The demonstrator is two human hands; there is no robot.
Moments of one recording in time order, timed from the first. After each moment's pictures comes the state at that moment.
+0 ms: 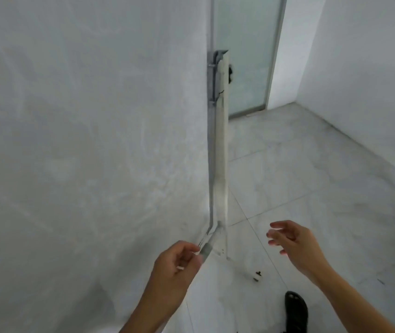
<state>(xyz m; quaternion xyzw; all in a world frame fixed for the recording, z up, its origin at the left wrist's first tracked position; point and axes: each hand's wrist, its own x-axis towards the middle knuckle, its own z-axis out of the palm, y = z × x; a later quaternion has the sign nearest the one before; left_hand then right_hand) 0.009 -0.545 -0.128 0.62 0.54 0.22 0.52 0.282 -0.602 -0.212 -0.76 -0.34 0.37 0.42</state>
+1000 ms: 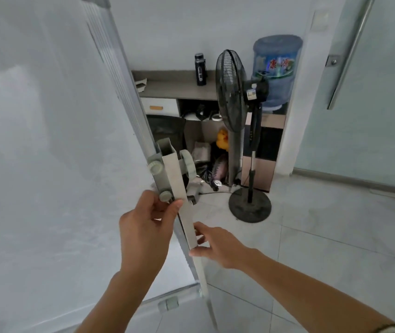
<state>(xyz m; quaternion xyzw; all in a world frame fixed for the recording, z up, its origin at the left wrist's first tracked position) 0.248 -0.365 -0.024 0.46 0.73 0.51 0.05 0.366 -0.259 -0.154 -0.32 -0.85 0.41 0.08</state>
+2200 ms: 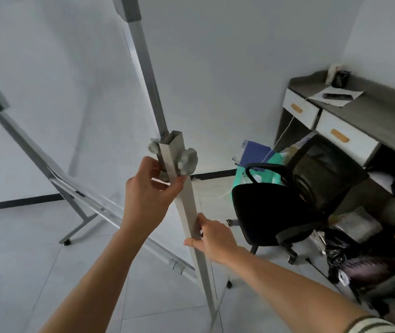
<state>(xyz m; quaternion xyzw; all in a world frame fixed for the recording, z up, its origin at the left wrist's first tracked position) 0.107 -0.220 0.003 0.06 0.86 0.49 -0.15 0.109 -0.079 -0.150 0.05 -0.95 0.30 -0.04</state>
